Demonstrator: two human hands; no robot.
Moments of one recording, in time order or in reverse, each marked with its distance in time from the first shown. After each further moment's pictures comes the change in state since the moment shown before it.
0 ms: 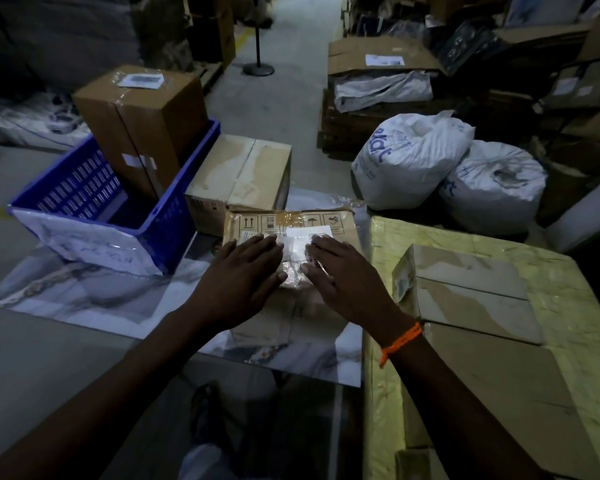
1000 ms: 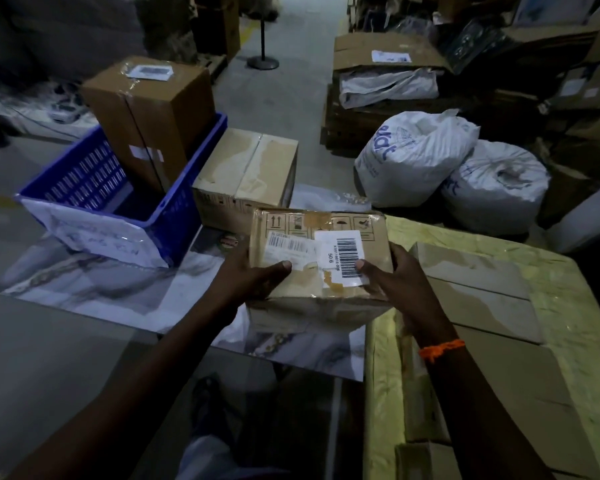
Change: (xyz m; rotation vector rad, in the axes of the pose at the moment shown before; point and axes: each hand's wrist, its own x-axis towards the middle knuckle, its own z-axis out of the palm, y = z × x) left_hand -0.001 0.009 0.002 -1.330 0.070 -0.563; right_hand -0.029 0.037 -0.021 0.760 0.168 0.645
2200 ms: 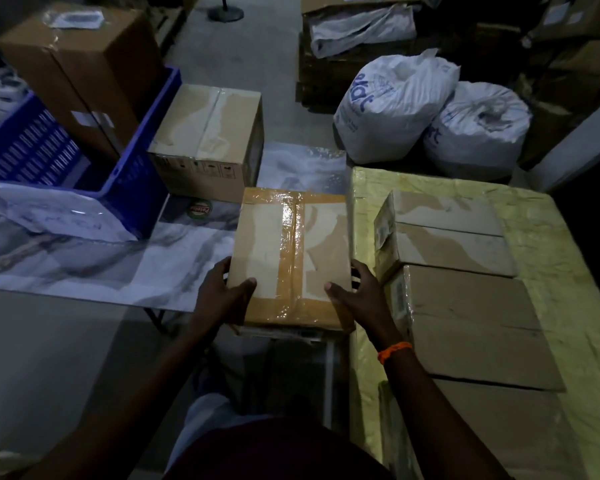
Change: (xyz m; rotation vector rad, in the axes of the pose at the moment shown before) left_hand -0.030 -0.115 0.019 0.411 0.149 -0.159; right_hand -0.065 0.127 0.013 -0.112 0.025 0.168
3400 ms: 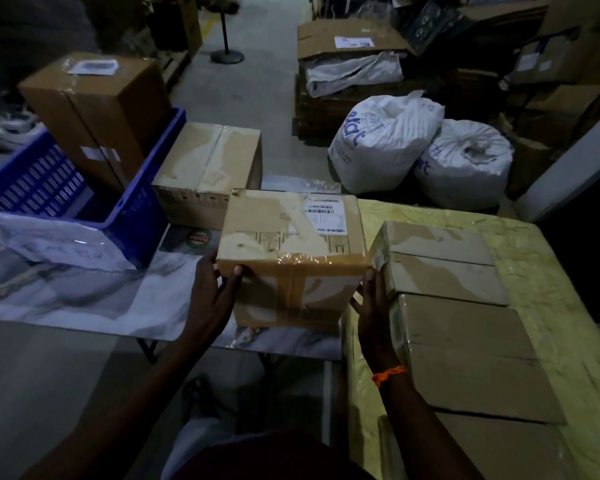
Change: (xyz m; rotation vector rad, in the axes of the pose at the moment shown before) left_hand 0.021 0.026 -0.014 -0.149 0.131 0.465; right_hand 0.001 -0.037 -0.002 0.365 0.258 -0.143
